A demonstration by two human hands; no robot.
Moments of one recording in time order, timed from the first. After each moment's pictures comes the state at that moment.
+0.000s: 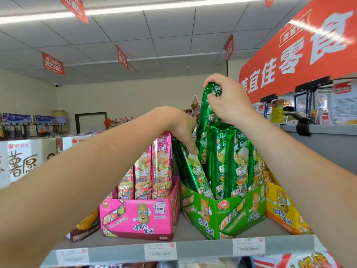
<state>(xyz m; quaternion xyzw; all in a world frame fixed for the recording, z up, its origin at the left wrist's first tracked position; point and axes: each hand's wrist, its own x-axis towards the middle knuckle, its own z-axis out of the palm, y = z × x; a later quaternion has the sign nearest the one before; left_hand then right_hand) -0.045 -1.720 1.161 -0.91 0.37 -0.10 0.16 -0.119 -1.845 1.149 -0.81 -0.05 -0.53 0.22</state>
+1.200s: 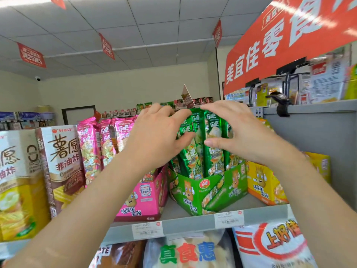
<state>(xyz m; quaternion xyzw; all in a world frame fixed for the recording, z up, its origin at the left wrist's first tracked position) -0.113 -1.678 1.071 -0.76 0.38 -0.52 -0.02 -0.196 -1.873 1.057 -0.90 -0.09 -0.41 0.10</state>
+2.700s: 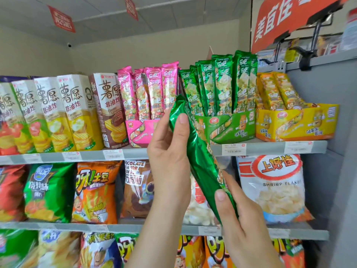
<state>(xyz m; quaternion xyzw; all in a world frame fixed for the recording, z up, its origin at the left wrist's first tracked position) -0.257 -1.660 0.935 -0.42 0.24 -0.18 -0.85 -0.326 -1.750 0.843 -0.78 -0.09 -0.35 0.51</state>
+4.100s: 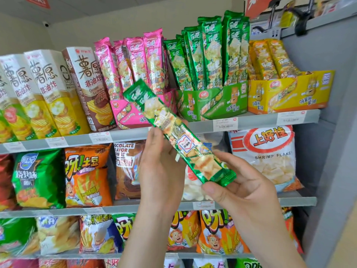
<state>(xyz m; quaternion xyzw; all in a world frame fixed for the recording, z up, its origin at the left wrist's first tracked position) -0.261 -1.647 0.887 -0.39 0.21 0.02 -0.90 -0.342 -1.756 0.845 -0.58 -0.13 -0.29 0.75</state>
